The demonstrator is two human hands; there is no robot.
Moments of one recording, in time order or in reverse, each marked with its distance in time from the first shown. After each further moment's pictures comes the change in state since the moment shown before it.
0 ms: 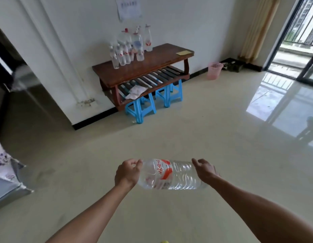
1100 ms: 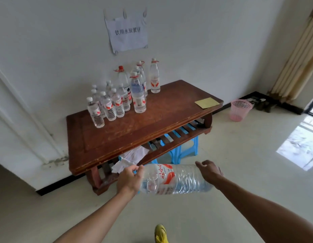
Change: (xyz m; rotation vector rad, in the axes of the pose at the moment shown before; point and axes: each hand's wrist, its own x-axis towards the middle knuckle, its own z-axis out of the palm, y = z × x) left_hand 0.783 0.287 0.088 -0.142 0.078 0.001; right_hand 0.719 -0.465 -0.182 0.117 0.039 -0.066
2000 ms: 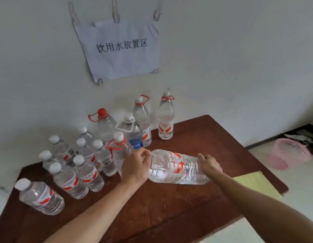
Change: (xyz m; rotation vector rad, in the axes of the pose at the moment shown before) left_hand 0.557 0.220 0.094 0.054 0.147 0.129; right_hand 0.562 -0.339 -0.025 -0.070 -0.064 -0.101
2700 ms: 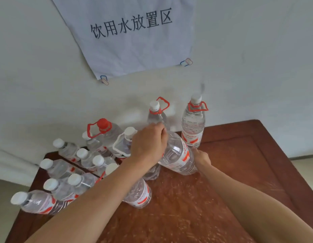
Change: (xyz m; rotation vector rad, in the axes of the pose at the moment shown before) left_hand 0.178 0.048 0.009 0.505 0.048 0.092; right_hand 0.167 -0.111 0.108 0.297 -0.382 0.126
